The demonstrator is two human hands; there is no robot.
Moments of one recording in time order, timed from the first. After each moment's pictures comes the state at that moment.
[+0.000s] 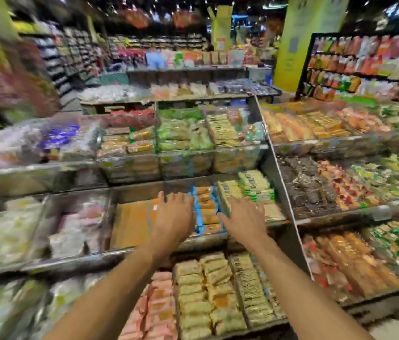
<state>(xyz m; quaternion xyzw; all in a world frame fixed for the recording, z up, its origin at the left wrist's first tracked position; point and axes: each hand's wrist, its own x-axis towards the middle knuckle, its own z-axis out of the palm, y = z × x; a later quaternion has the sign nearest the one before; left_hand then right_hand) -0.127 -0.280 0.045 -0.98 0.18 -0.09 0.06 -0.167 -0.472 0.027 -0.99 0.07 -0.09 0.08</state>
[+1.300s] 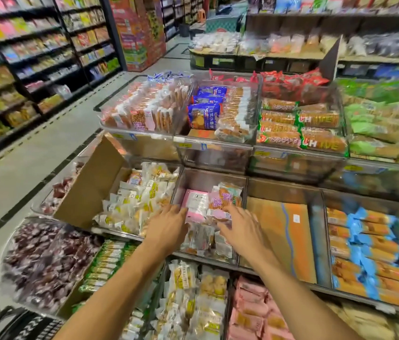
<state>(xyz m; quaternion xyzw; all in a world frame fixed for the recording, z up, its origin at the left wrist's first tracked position) 0.007 0.159 -0.069 -1.00 0.01 0.04 -0.01 0.039 -0.061 -0.074 -0.96 -0.14 0.04 0.23</state>
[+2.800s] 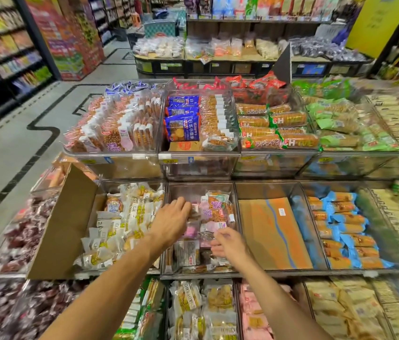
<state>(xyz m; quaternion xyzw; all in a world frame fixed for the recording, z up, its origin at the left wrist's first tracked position) 0.103 0.195 -0.098 -0.98 0.21 -0.06 -0.05 0.039 -0.011 -0.131 -0.74 0.18 0.15 0.63</state>
